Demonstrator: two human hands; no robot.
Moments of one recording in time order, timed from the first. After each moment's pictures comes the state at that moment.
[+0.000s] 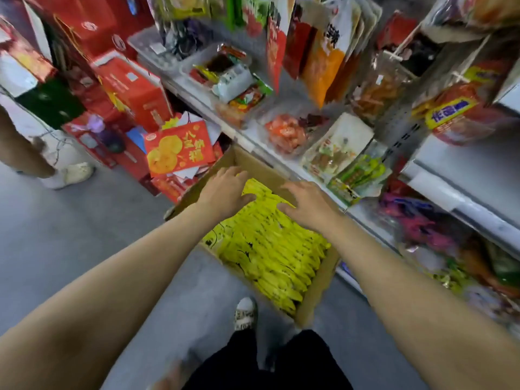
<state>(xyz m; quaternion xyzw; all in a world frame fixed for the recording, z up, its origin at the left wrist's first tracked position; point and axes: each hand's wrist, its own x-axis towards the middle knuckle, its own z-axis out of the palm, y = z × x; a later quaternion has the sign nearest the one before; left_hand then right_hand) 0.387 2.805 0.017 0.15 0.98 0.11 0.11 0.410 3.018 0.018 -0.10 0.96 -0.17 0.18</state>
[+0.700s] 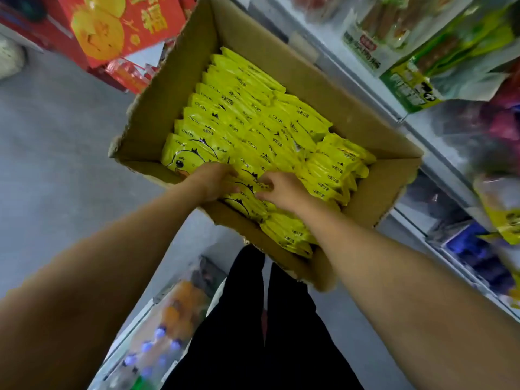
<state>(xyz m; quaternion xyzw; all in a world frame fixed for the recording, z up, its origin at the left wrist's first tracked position) 0.399 2.776 -0.212 0.03 0.86 0.18 0.49 0.435 2.970 -0.231 0.05 0.84 -0.30 0.46</state>
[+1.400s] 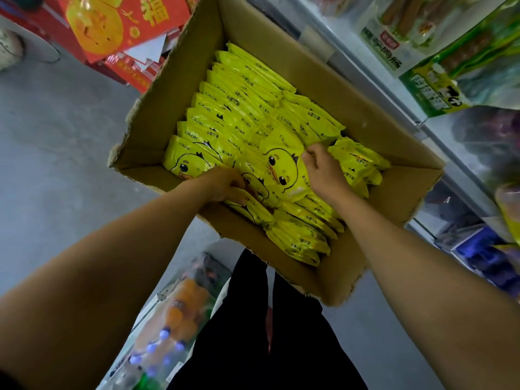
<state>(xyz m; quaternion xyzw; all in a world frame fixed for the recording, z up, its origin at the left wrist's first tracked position) 0.383 2.769 -0.255 0.09 0.81 0.15 0.56 0.404 3.019 -0.237 0.17 0.85 -0.41 0.28</state>
